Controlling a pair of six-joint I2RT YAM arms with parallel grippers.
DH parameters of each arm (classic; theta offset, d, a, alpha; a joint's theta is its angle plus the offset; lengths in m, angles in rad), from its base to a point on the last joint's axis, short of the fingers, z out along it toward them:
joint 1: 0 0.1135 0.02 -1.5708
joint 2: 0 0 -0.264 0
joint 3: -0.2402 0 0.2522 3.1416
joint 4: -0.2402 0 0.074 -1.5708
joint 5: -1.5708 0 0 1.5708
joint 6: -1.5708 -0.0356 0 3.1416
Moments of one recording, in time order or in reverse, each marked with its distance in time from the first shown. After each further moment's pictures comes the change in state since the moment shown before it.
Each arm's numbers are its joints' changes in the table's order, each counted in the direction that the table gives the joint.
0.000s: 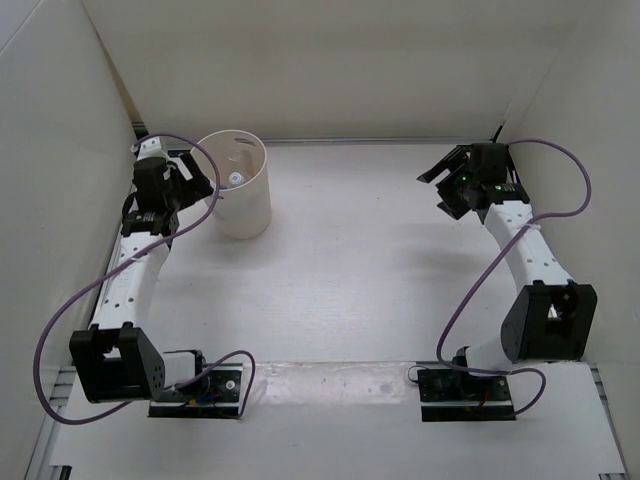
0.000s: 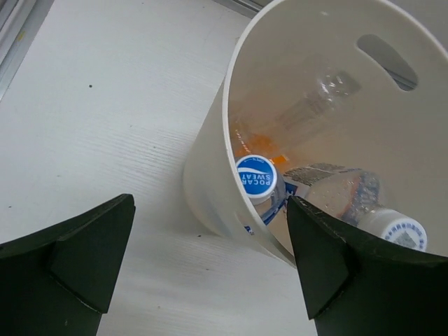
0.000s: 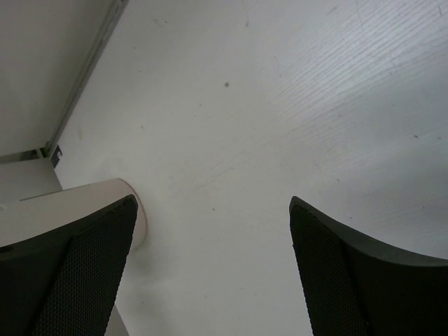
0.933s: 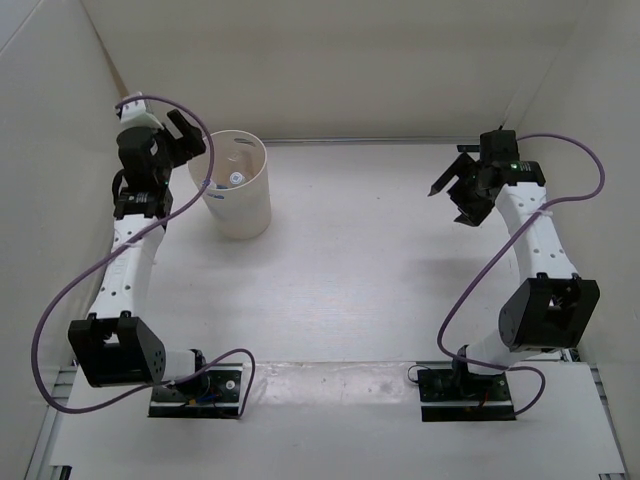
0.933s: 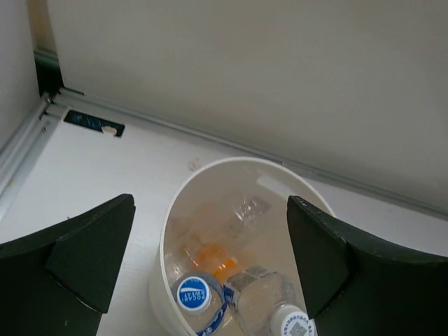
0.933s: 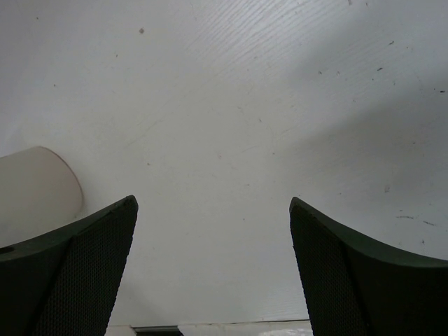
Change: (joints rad) left arm 0.000 0.077 -0.181 0.211 -0.043 -0.011; right arm -0.051 0.089 -0.251 -0.473 -0.018 0.170
